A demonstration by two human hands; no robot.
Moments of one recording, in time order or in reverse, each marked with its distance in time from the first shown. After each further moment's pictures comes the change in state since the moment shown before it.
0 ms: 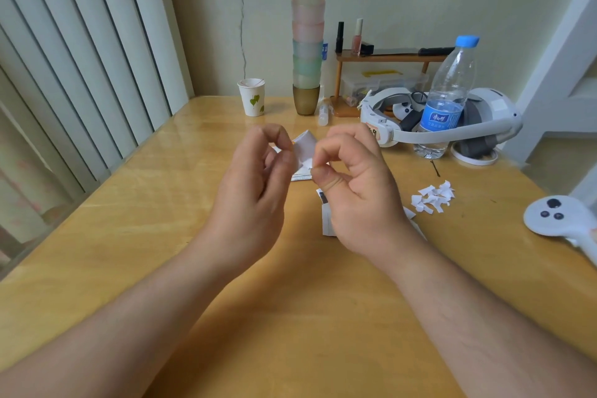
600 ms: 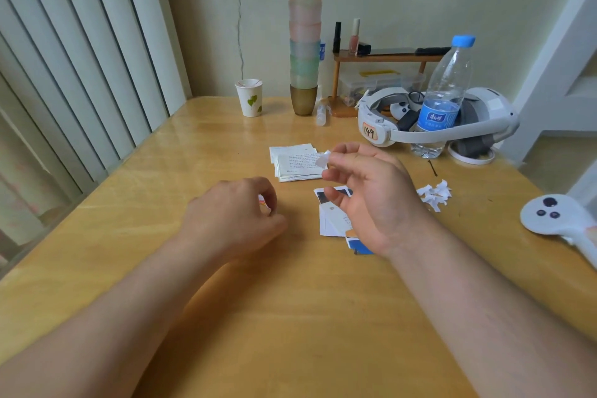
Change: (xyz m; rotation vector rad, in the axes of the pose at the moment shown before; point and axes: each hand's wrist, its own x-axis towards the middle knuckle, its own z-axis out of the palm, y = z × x) left_hand 0.007 -0.023 -0.018 0.915 -0.344 -0.427; right_hand 0.012 -0.010 -0.014 0.675 0.137 0.803
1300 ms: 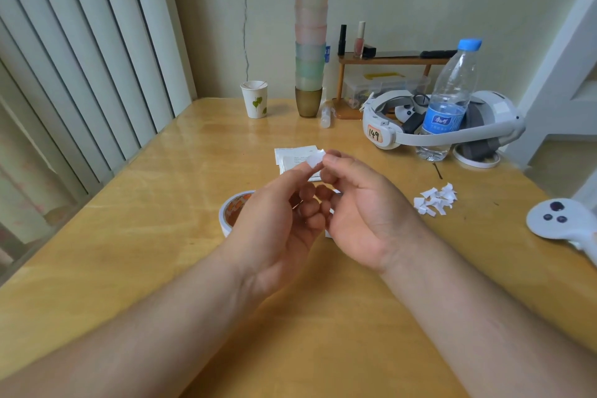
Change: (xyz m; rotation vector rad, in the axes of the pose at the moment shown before) left_hand -0.023 0.054 0.007 -1.891 -0.296 -0.249; right_hand -0.002 0.016 0.010 0.218 -0.130 0.193
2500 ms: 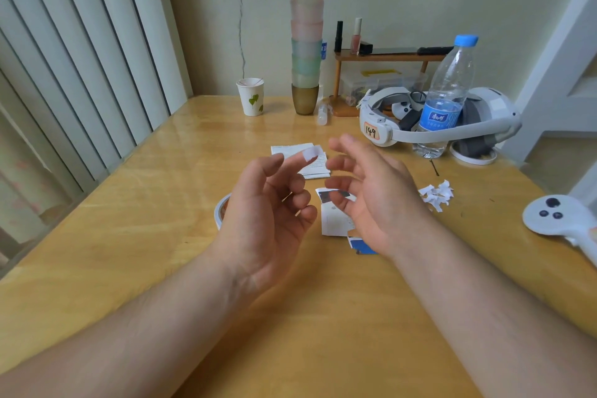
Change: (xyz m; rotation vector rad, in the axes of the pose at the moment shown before) left_hand 0.000 0.001 -0.005 -0.052 0.021 0.069; right_hand 0.002 -0.016 -0.010 -0.252 0.260 -0.145
